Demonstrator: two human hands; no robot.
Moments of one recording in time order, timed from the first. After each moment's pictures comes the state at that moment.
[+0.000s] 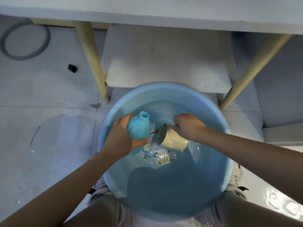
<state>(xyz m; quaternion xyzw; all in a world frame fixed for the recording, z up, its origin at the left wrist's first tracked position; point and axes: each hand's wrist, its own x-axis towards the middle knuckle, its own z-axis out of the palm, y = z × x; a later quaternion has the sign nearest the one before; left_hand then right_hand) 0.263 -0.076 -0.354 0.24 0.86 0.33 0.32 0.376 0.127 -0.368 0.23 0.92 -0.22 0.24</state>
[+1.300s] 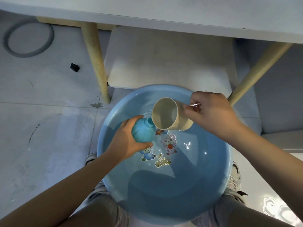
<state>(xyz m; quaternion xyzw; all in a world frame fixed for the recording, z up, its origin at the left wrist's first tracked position) 0.271 -0.075 -0.370 0.28 0.83 0.36 0.31 0.379 0.139 -0.271 0.25 0.94 -0.25 -0.03</state>
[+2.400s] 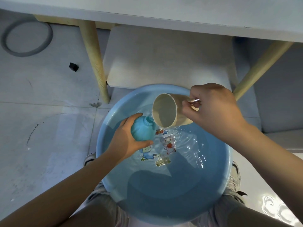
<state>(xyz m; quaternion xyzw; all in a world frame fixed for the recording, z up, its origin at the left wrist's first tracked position) 0.272 -0.072 -0.371 0.27 0.82 0.40 0.30 0.375 0.137 -0.265 0.17 0.96 -0.12 -0.18</state>
